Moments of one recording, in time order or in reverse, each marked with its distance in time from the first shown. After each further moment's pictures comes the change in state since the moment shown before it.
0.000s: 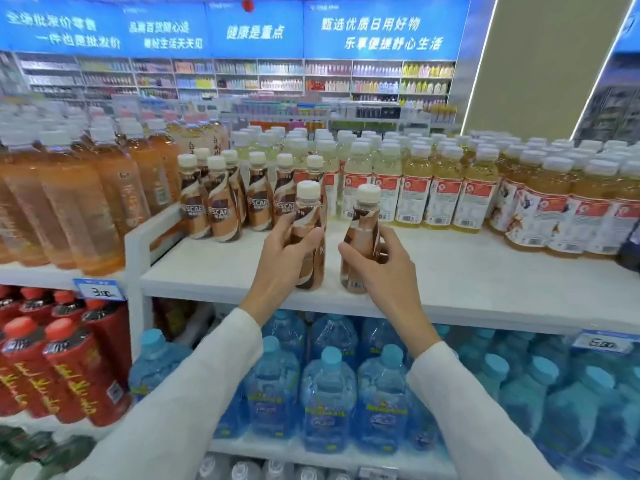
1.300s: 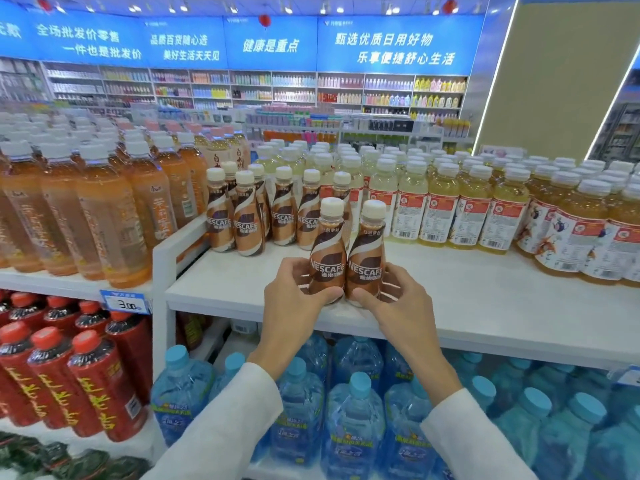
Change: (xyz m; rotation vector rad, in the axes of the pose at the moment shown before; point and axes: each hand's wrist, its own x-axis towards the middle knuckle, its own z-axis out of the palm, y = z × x) left_hand -0.015 -0.038 -0.027 0.327 0.183 0.035; right_hand -0.008 0.015 0.025 -0.086 -0.020 0.014
